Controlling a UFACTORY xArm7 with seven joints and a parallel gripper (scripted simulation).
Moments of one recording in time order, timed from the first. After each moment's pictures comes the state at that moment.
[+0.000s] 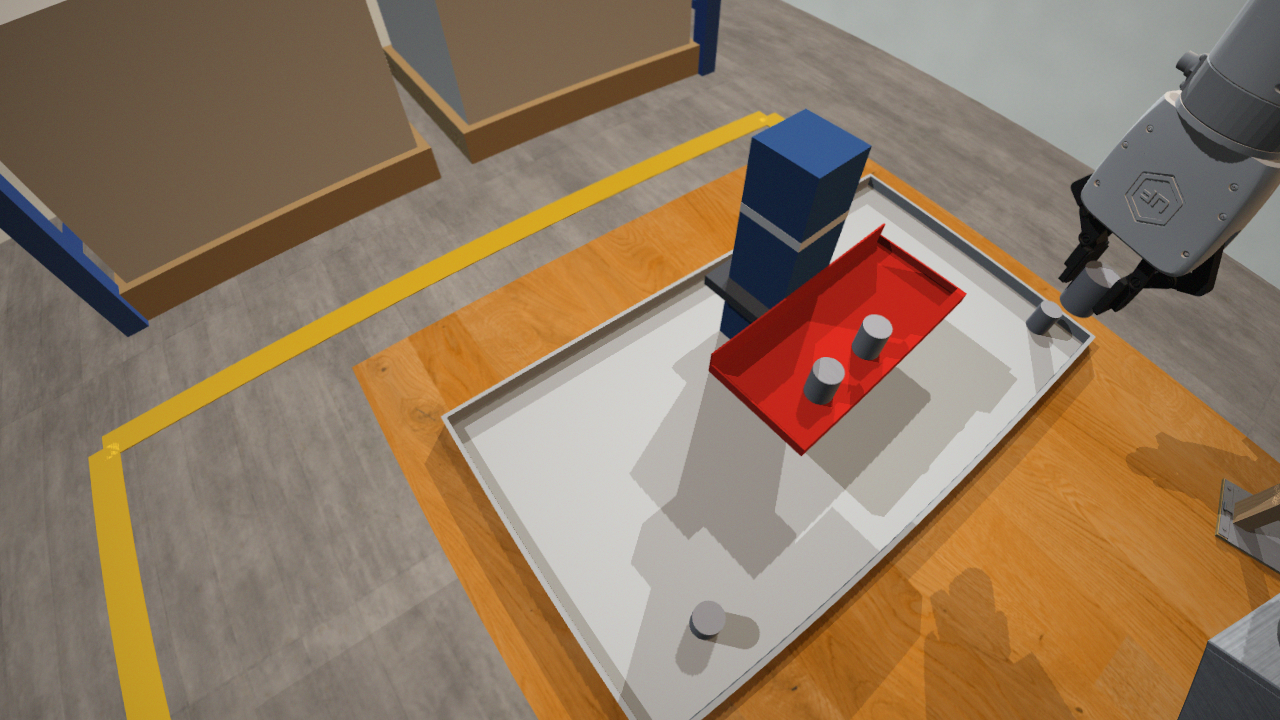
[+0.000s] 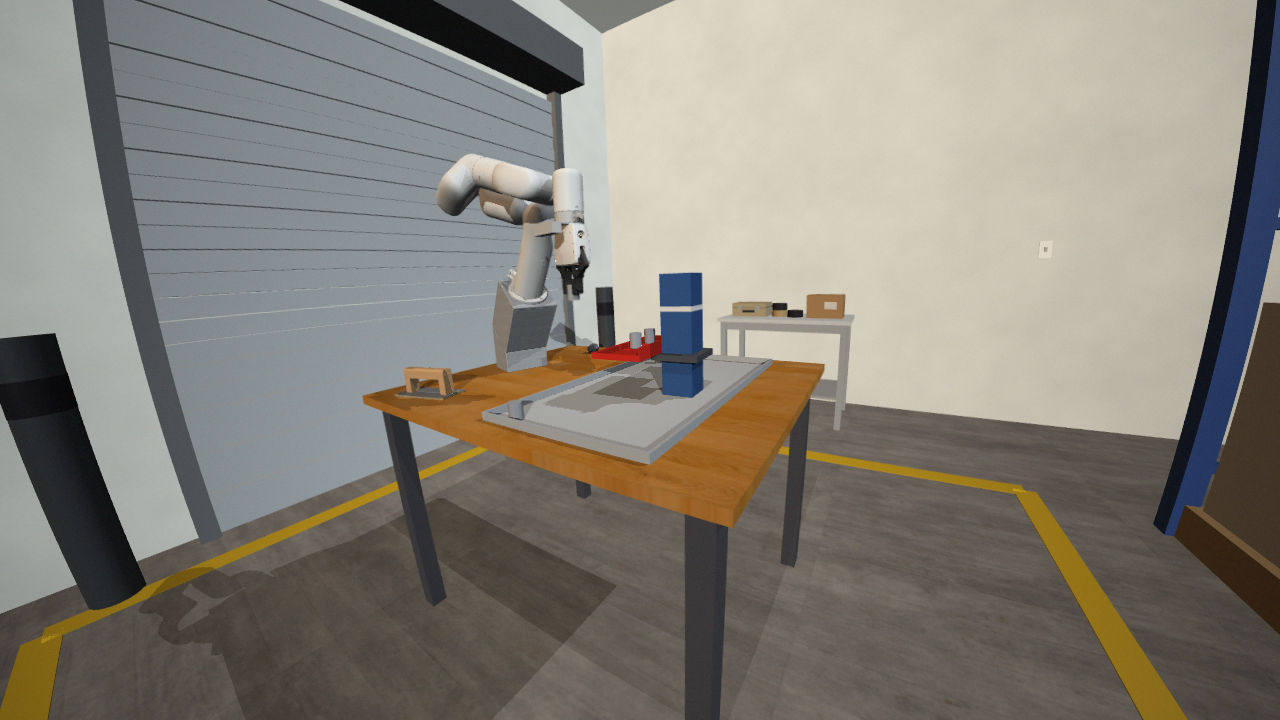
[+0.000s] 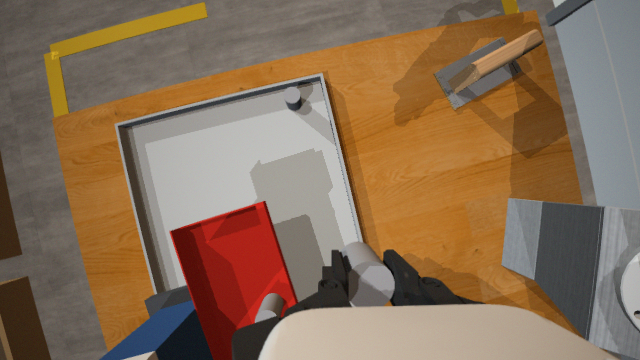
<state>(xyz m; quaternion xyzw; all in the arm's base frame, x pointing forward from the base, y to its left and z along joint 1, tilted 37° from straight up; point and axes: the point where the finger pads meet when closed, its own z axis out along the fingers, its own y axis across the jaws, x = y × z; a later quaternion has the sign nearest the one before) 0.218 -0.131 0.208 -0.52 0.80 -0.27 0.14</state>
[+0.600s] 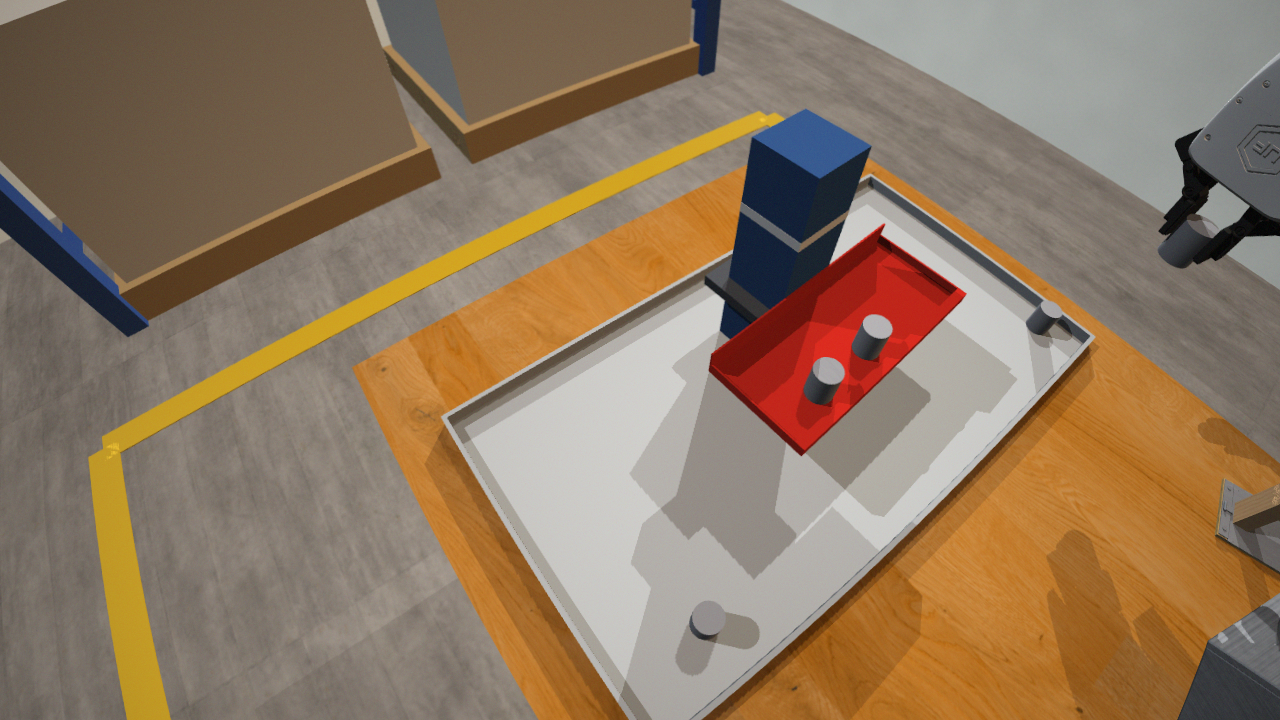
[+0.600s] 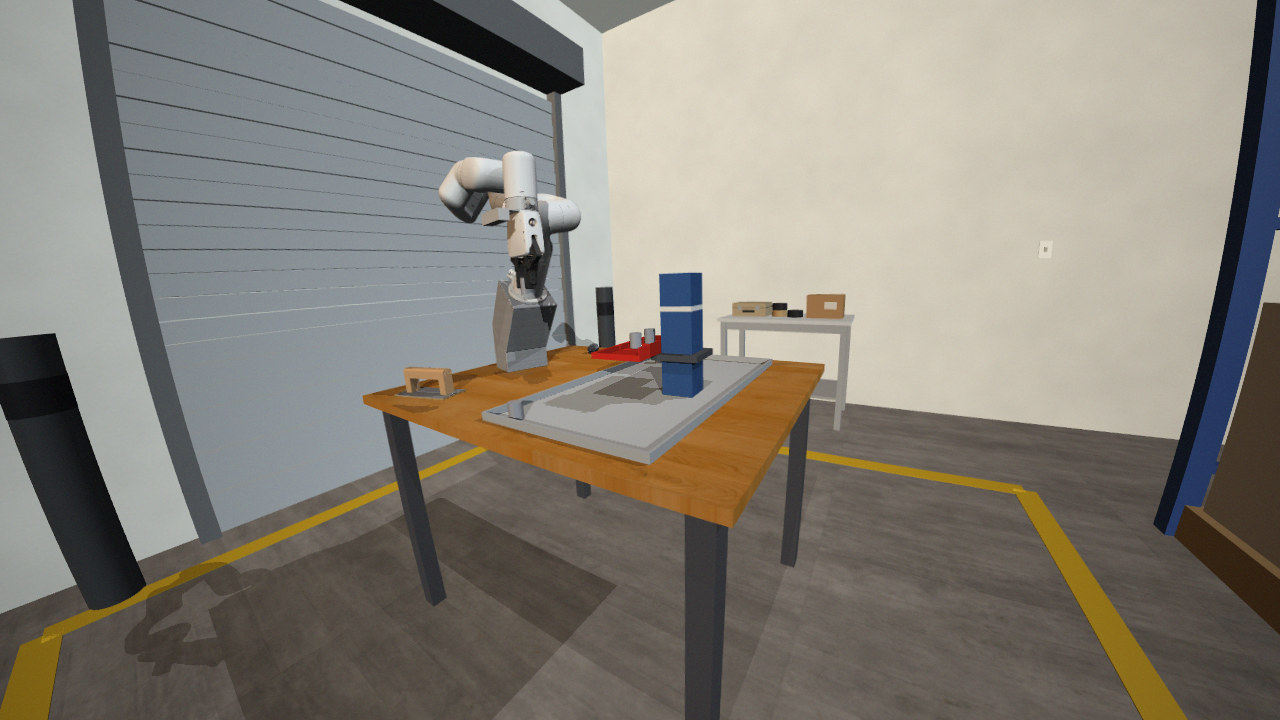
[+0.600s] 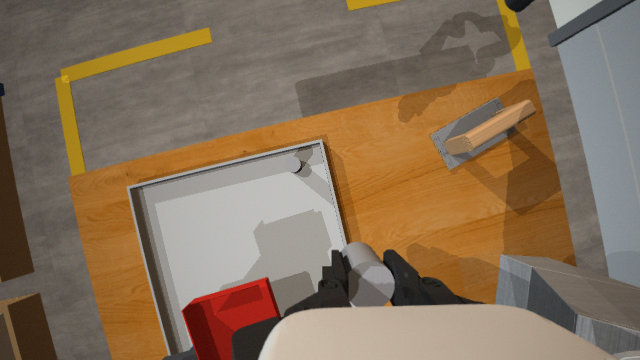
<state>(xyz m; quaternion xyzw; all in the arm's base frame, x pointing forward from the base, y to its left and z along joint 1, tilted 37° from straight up) 0.150 -0.239 0.229 -0.52 0.79 -0.28 0.15</state>
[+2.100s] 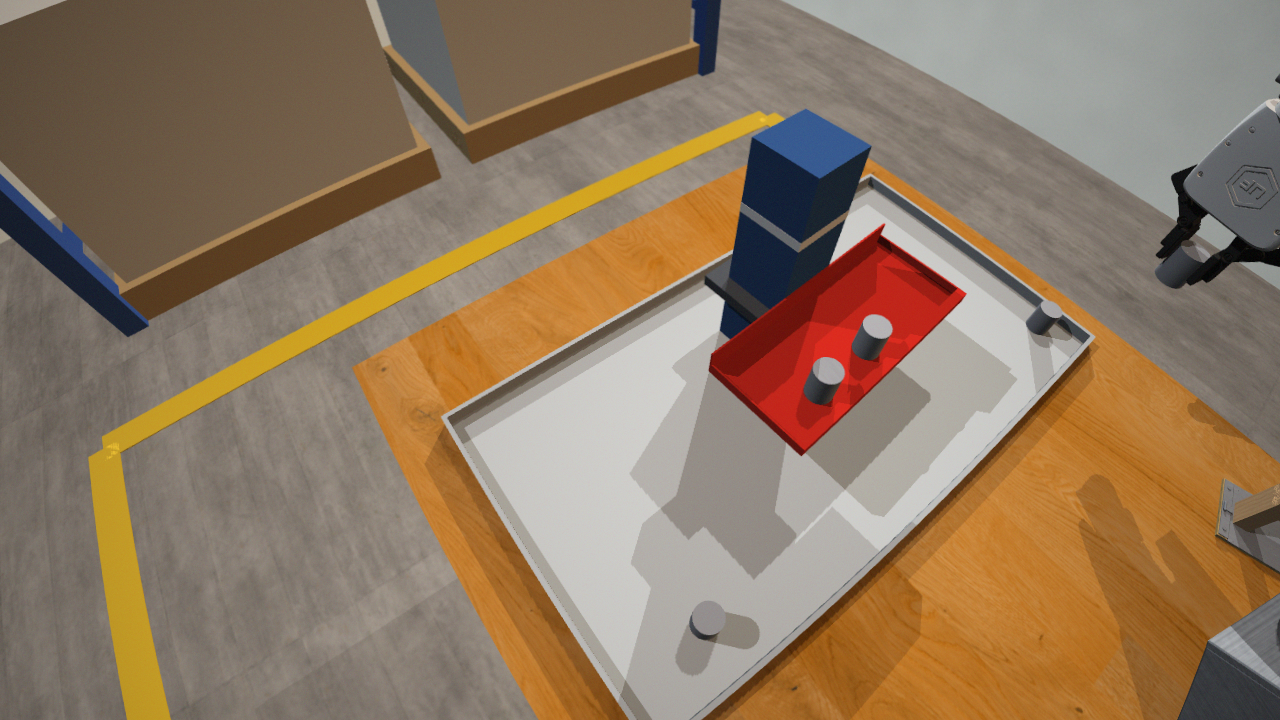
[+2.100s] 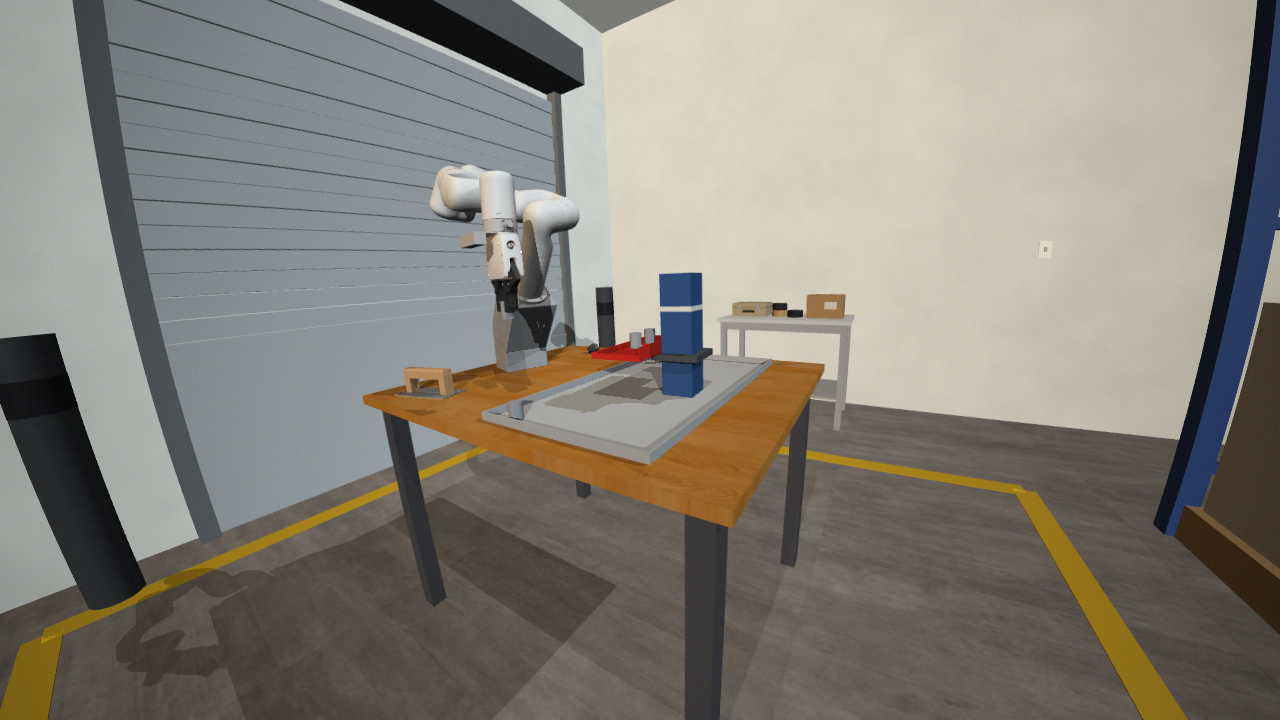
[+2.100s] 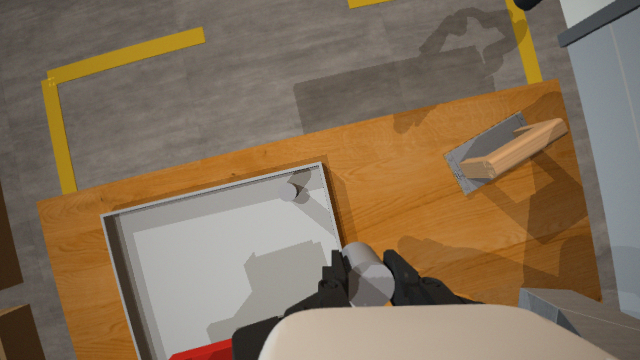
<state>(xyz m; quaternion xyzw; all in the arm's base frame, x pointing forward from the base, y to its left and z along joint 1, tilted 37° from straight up) 0.153 -0.303 0.191 -0.52 0.79 -0.28 0.15</state>
